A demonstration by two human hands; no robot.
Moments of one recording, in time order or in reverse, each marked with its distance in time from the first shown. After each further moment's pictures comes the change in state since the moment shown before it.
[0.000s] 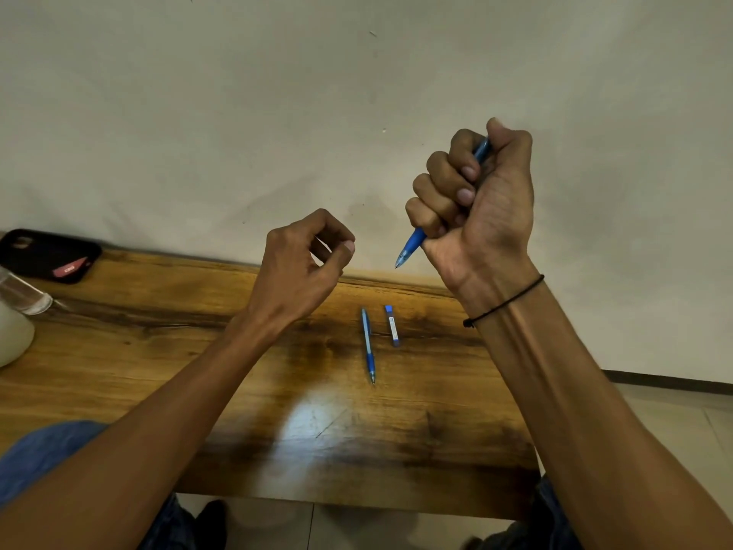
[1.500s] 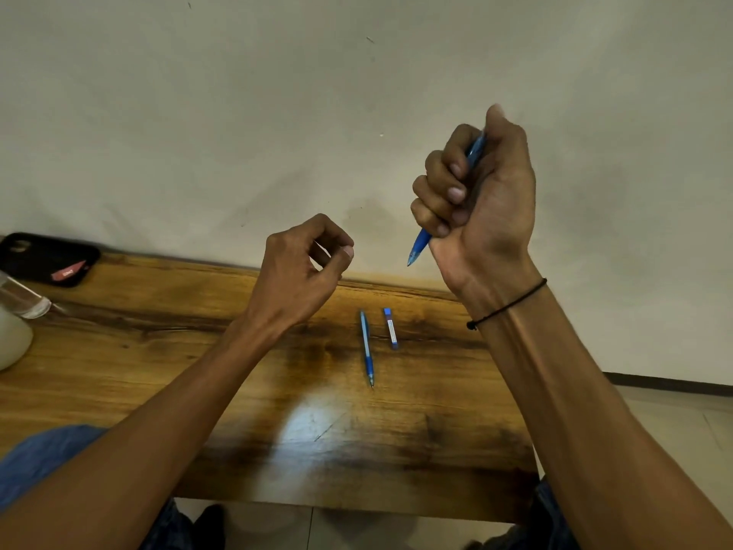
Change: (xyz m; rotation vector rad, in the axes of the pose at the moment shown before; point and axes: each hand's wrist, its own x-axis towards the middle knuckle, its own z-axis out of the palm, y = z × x) left_hand 0.000 -0.004 0.001 -0.009 -0.009 -0.016; right_hand 0.000 -0.004 0.003 -0.246 -0.027 -0.084
